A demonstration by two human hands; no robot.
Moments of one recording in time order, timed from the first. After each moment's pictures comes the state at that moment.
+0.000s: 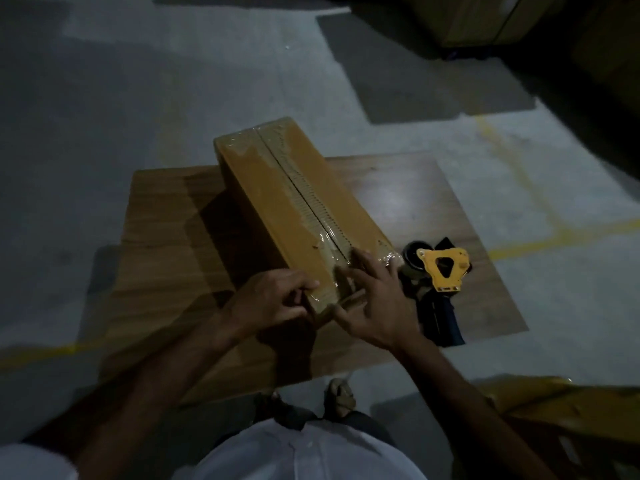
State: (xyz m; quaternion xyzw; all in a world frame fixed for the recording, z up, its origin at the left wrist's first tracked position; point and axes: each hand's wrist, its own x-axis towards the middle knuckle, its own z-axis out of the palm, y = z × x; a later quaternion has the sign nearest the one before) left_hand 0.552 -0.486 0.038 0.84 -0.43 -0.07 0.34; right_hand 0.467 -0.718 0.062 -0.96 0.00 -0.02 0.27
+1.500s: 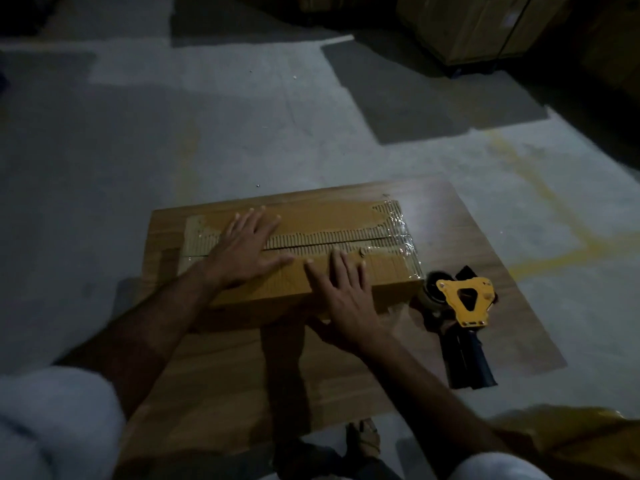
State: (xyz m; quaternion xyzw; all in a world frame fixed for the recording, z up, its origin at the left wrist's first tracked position) left_hand 0.710 -0.457 0.052 0.95 -0.27 -0.12 0.11; right_hand 0.554 -0.668 0.035 -0.99 -0.05 0.06 0.09
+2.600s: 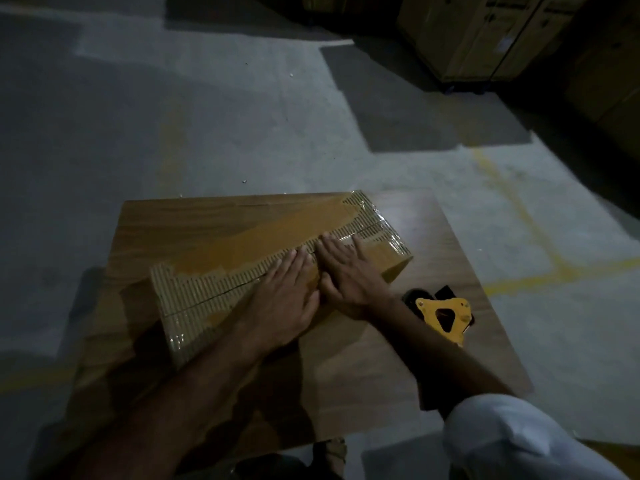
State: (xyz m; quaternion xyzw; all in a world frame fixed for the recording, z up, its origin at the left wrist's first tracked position) left_hand 0.609 -0.555 0.063 0.95 -0.27 -0.13 0.12; right_hand 0.619 -0.749 0.052 -0.99 -0.14 0.08 0.05
